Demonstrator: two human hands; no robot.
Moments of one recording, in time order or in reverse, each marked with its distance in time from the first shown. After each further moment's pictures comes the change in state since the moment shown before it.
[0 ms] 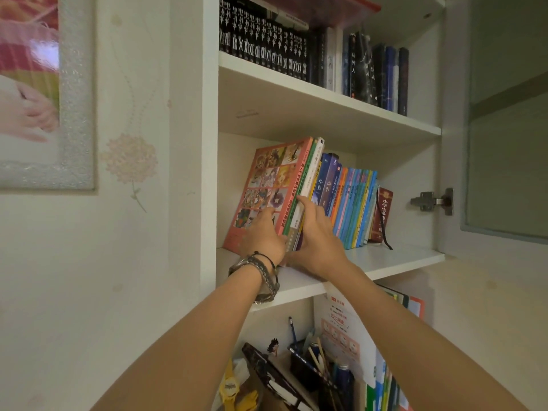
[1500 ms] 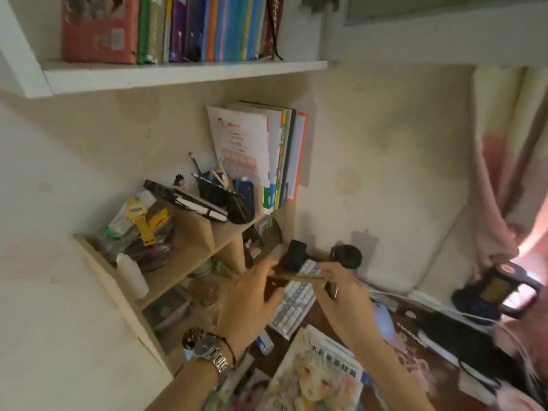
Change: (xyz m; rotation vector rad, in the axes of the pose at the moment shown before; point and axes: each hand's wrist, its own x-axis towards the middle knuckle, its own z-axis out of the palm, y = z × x) left_hand -0.354 -0.100 0.105 -0.144 -0.724 0.294; right_hand -0.438 0.046 -0.004 -0.131 -0.080 0.757
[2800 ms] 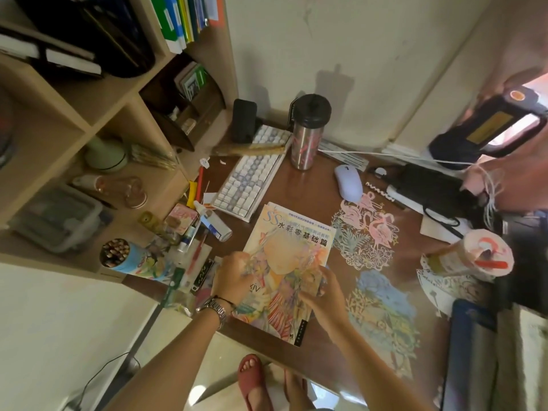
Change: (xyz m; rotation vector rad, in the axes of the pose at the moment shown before) left_hand -0.084 -0.108 0.228 -0.138 -0.562 -0.556; right_hand -0.171 0.191 0.140 0.398 -0.206 1.003
